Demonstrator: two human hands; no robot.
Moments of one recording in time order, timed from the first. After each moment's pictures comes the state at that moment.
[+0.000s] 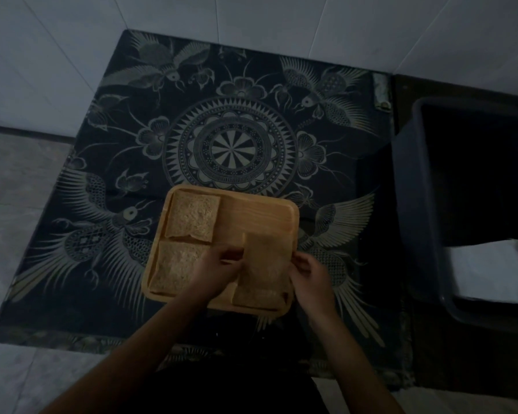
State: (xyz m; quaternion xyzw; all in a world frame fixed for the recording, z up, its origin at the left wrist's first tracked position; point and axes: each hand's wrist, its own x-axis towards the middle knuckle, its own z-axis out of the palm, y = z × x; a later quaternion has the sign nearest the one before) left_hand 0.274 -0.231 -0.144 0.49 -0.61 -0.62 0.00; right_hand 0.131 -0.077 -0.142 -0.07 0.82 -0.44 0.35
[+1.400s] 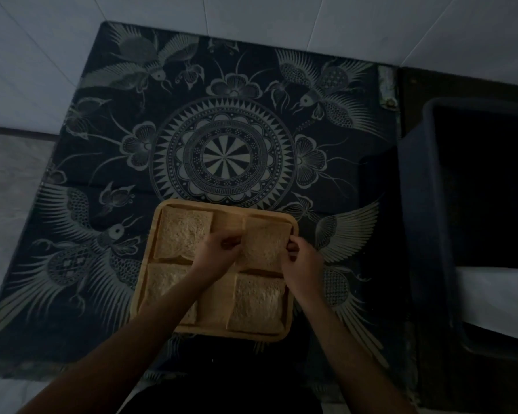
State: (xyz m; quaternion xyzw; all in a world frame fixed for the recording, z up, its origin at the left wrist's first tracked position) left_hand 0.216 -0.287 -0.168 0.45 -0.74 -0.49 0.01; right_hand 0.087 -0.145 -0.156 -0.19 0.90 -0.29 0.26
